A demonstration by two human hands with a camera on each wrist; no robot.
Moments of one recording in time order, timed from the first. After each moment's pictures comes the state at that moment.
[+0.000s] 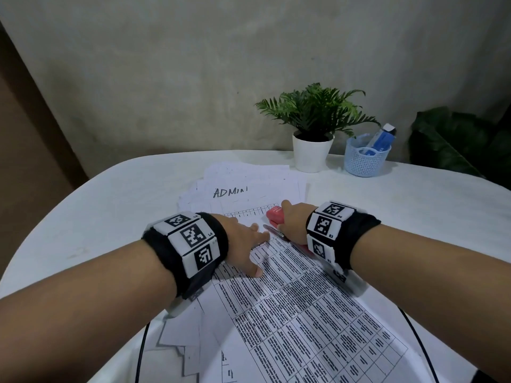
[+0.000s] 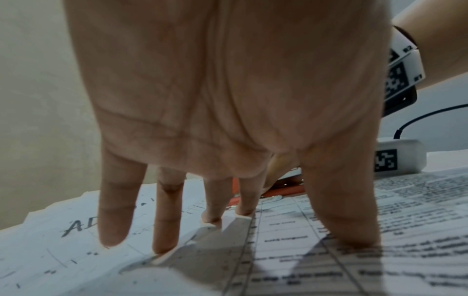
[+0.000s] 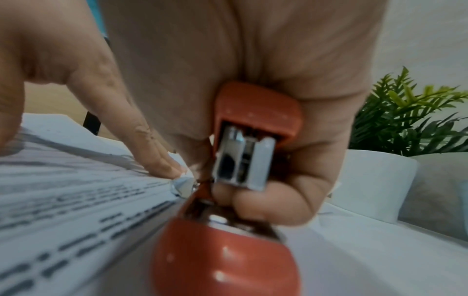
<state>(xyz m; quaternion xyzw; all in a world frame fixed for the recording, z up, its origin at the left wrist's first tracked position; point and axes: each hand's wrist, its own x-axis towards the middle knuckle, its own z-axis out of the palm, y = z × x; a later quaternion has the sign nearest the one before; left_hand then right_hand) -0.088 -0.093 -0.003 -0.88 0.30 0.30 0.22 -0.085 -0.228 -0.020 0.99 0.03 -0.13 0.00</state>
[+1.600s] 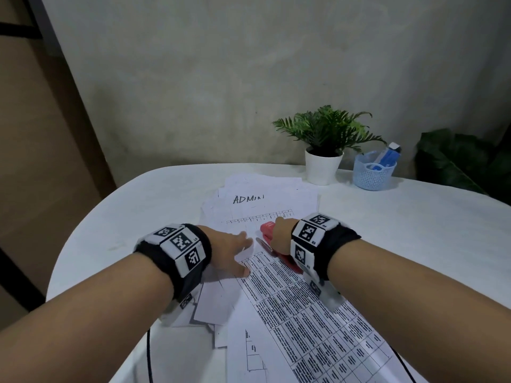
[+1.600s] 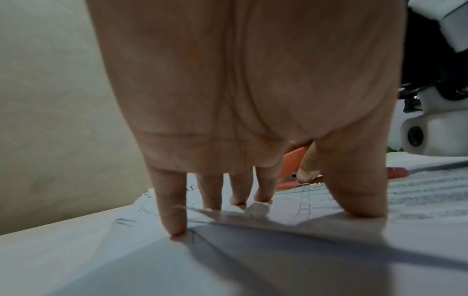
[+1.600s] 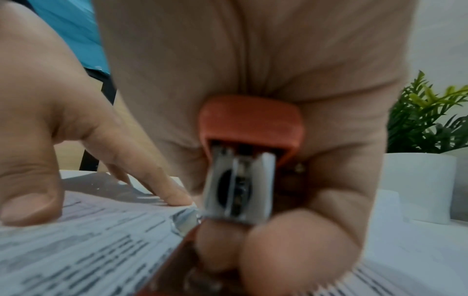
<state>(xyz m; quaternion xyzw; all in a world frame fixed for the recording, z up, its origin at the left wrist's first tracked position) -0.099 -0.025 -0.029 -0.94 0.23 0.25 0.09 -0.104 -0.181 -0.021 0.98 0.12 -0.12 0.08</state>
